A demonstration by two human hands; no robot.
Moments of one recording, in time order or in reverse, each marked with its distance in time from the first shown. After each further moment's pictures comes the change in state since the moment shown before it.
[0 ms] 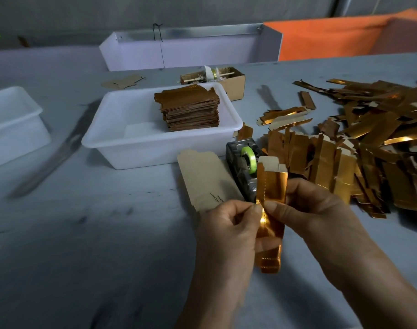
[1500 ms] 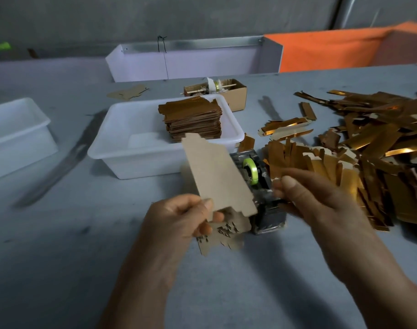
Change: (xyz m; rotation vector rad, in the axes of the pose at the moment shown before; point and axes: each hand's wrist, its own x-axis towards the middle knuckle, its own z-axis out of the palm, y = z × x) left_hand 0.028 0.020 -0.067 0.128 0.017 0.103; right_hand 0.014 -0.009 -0.007 0.042 0.094 -0.049
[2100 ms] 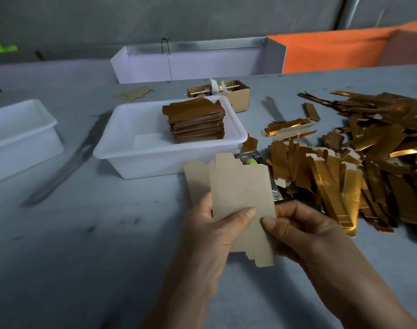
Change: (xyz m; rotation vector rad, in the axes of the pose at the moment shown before) left_hand -0.008 -0.009 0.040 -0.074 -0.011 0.025; right_hand -0.023 0.005 0.015 0.291 -0.169 0.192
